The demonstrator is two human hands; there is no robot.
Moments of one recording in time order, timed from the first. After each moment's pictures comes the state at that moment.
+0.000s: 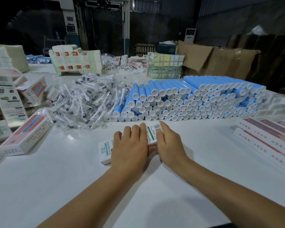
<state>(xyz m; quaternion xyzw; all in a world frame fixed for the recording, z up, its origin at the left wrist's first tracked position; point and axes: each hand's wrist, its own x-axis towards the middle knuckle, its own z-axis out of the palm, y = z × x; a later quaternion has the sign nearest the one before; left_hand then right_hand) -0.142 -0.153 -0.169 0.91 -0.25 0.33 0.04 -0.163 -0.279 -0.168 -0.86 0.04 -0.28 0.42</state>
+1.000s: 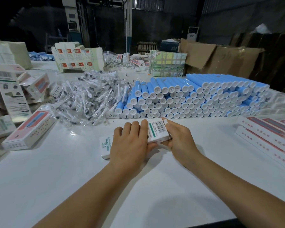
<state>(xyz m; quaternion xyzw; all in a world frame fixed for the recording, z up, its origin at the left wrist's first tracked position) -0.142 -0.143 -0.168 0.89 -0.27 0.35 0.06 -0.165 -0.295 -0.160 -0.63 0.05 -0.14 0.76</state>
